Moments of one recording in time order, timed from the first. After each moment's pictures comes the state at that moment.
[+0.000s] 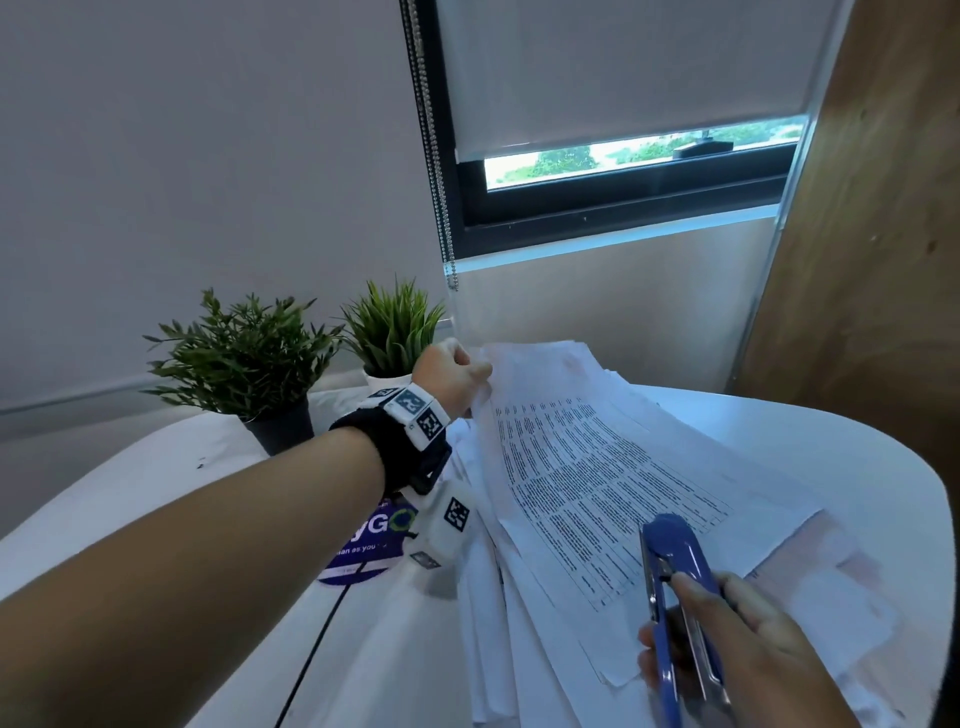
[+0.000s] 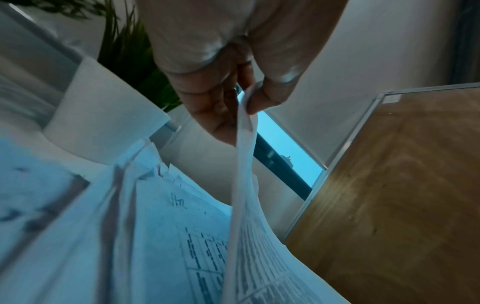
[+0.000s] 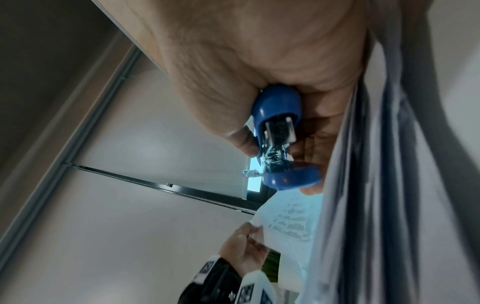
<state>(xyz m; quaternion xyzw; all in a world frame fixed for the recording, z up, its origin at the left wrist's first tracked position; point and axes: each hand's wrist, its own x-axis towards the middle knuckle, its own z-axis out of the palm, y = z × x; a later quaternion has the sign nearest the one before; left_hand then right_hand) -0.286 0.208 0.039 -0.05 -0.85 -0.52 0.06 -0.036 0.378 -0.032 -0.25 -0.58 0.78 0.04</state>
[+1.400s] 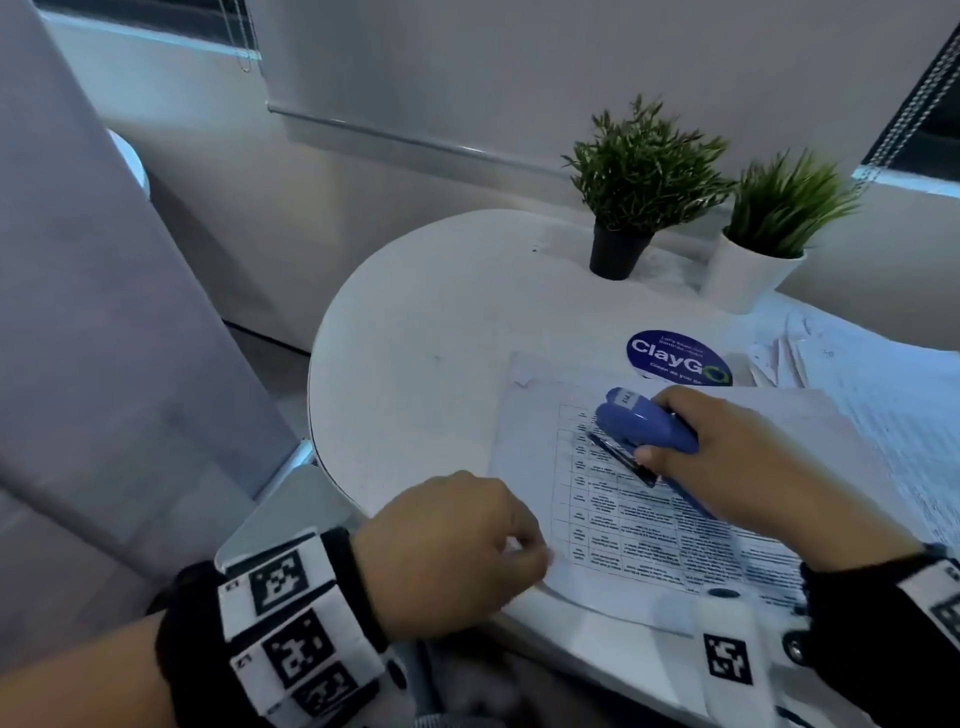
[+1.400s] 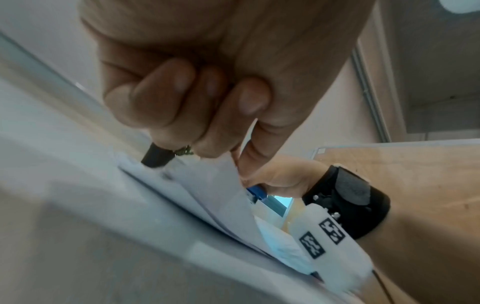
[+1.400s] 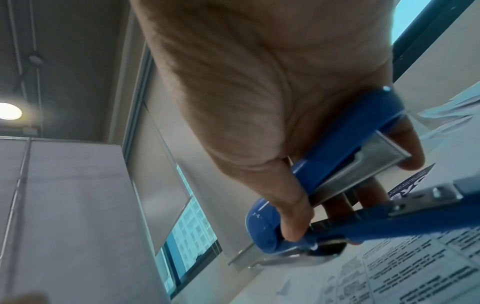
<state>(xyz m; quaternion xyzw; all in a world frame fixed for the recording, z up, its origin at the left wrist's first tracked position) 0.101 -0.027 -0.003 -0.01 -0.96 -0.25 -0.08 -0.039 0.165 0.013 0.23 -0.95 0.19 -0.10</state>
